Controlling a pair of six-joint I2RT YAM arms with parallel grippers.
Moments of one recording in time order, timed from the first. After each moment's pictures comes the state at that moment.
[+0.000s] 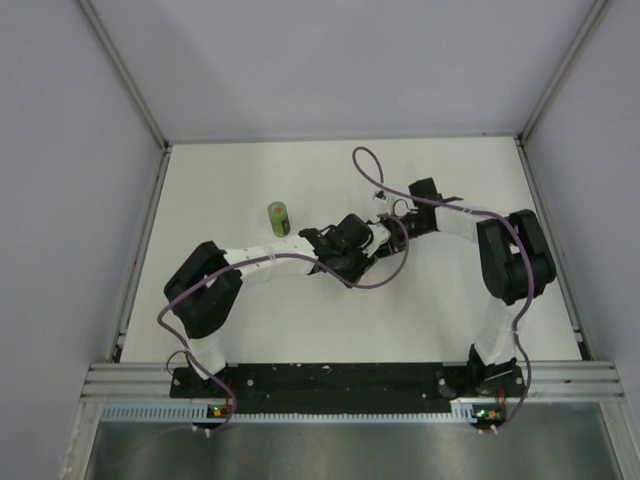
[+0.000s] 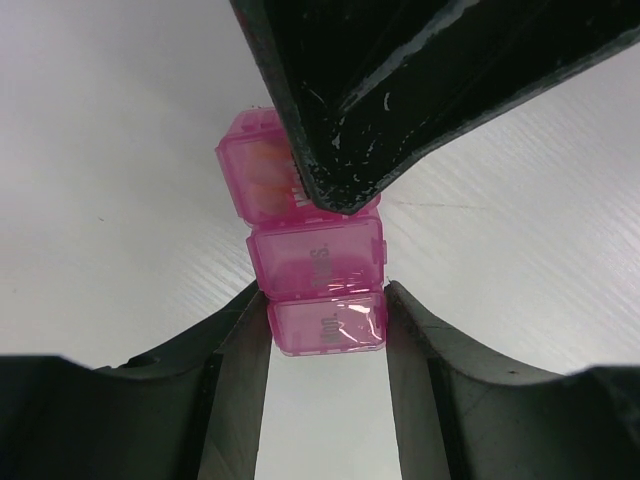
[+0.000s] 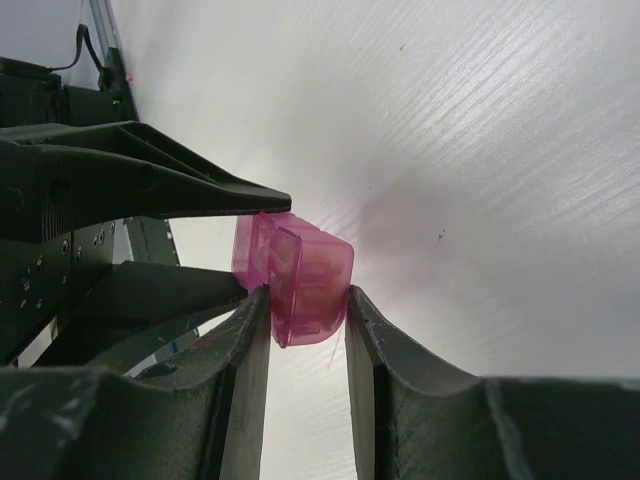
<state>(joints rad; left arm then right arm) -0.91 1.80 1.22 -0.40 0.01 -0.04 0.30 1.88 1.13 -0.42 -1.04 -0.12</state>
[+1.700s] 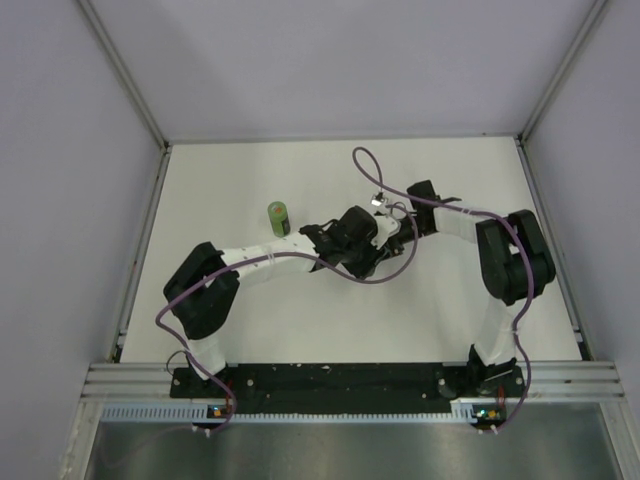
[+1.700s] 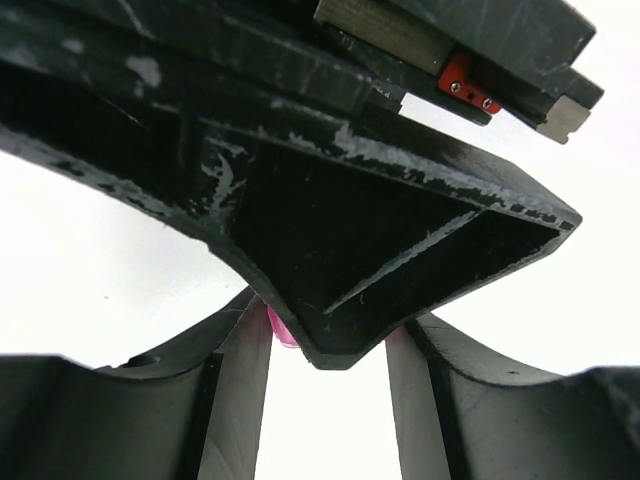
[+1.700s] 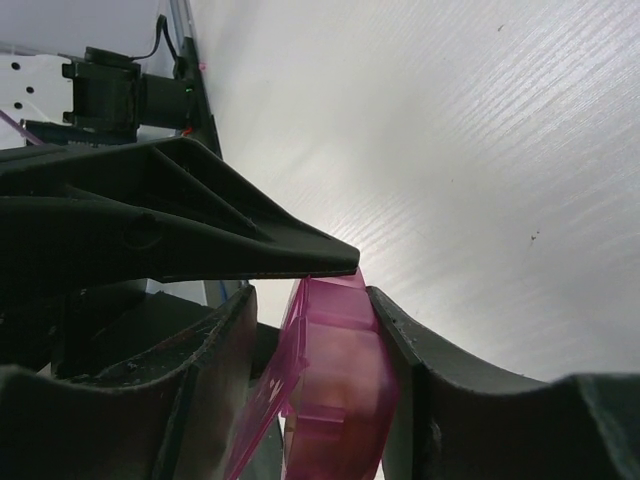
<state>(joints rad) -0.91 1.80 1.27 -0.34 0.07 -0.03 0.31 1.88 1.13 -0.47 -1.16 -0.10</state>
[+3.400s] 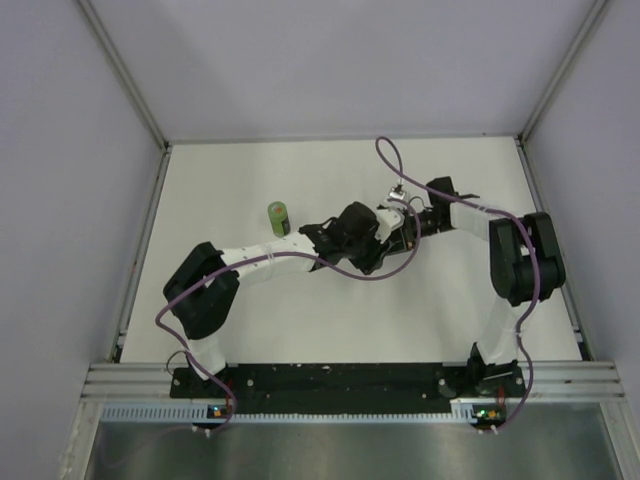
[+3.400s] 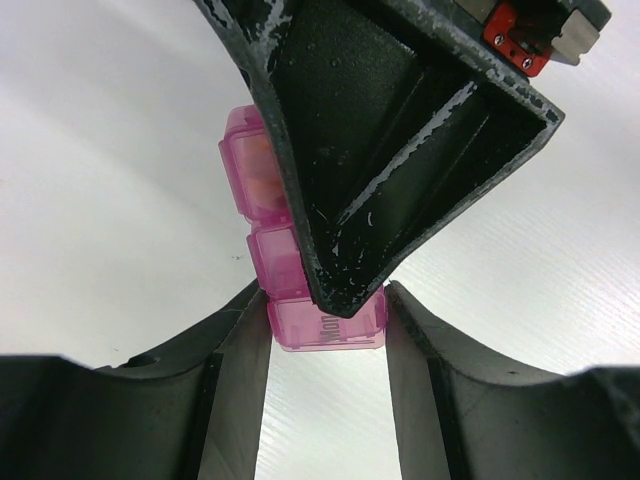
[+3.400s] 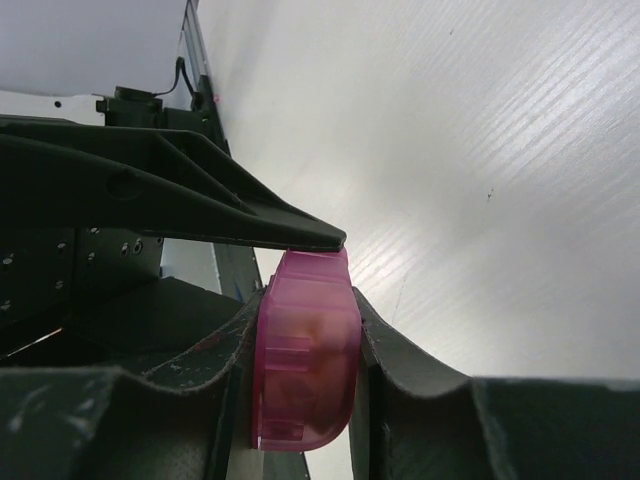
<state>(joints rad) -0.90 1.80 1.27 -0.22 0.10 -0.03 0.19 1.86 1.13 -0.52 -1.20 -0.11</state>
